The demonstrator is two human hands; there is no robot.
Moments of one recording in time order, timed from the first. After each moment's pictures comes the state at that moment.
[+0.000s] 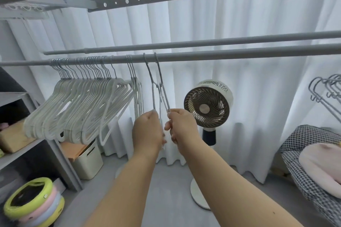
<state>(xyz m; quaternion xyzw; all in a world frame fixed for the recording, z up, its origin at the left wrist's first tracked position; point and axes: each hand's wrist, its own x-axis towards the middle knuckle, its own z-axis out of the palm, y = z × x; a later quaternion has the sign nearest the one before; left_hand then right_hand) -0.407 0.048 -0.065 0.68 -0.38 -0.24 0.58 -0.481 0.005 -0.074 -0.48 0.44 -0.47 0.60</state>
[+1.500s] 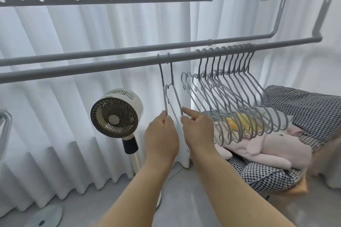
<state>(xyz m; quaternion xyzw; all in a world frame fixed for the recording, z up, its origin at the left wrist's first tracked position) -0.680 0.048 -0.066 0.53 -0.61 -0.33 0.49 -0.765 0.042 -0.078 -0.40 0.62 -0.62 0.27</state>
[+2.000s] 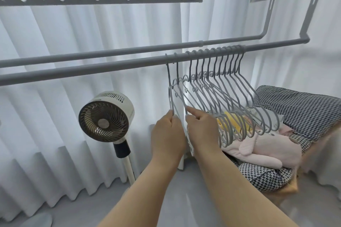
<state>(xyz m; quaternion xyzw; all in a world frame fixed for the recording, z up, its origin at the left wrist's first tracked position) -0.719 0.044 -0.067 0.51 -0.62 -0.38 0.46 -0.803 0.042 -0.076 -0.38 0.63 -0.63 0.24</state>
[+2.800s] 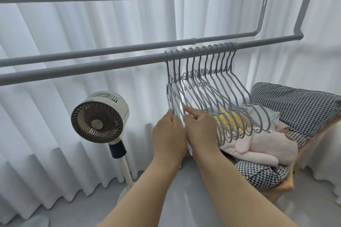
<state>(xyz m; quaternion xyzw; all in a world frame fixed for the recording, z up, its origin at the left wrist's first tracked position) -0.750 0.043 -0.070 0.52 -0.63 -0.36 0.45 -0.825 0.039 -0.081 -0.40 0.63 -0.63 0.21</state>
